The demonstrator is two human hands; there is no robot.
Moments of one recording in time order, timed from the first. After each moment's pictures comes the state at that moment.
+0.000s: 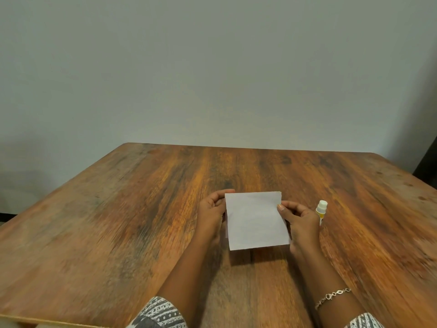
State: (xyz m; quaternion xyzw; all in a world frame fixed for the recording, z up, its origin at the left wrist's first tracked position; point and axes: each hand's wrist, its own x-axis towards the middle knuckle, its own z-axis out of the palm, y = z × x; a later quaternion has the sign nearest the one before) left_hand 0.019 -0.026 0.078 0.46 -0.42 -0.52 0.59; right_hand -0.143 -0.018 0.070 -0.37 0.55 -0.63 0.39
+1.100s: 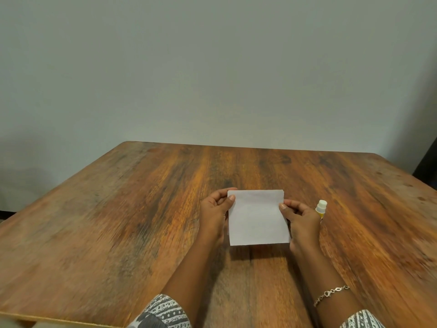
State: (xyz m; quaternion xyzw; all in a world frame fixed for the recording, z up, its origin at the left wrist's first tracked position) left_hand 0.012 -0.025 0.077 0.43 -0.41 -0.53 0.61; right_hand -0.145 -0.024 0.066 -0.37 0.57 -0.64 0.36
